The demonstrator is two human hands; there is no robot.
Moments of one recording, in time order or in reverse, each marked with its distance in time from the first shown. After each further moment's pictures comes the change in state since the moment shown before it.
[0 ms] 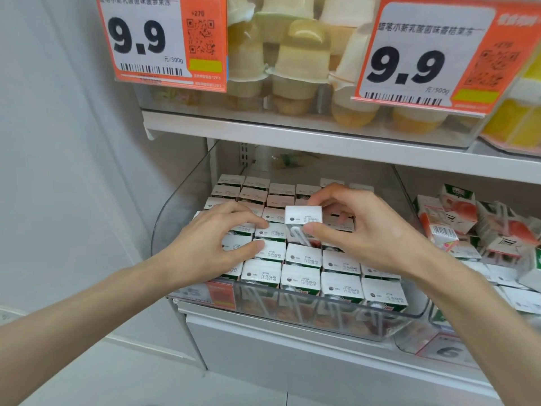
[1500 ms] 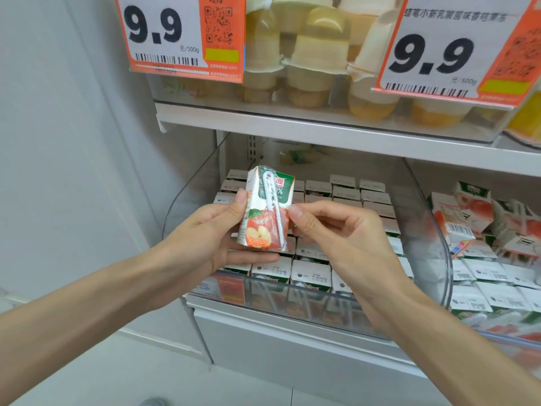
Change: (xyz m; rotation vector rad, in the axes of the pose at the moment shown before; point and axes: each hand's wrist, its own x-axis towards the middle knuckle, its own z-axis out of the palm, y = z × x) left_hand -0.022 0.043 -0.017 -1.198 -0.048 -0.376; right_hand -0.020 -0.051 0.048 0.835 0.207 0.230
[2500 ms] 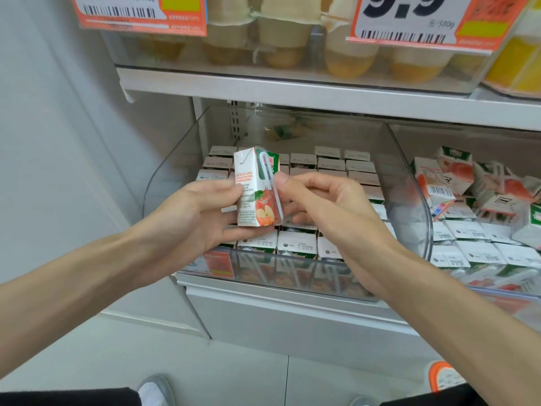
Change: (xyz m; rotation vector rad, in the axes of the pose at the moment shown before) left_hand 0.002 -0.006 -0.001 -0.013 -0.174 0.017; right_hand 0.002 0.005 -0.005 -0.063 0.019 0.162
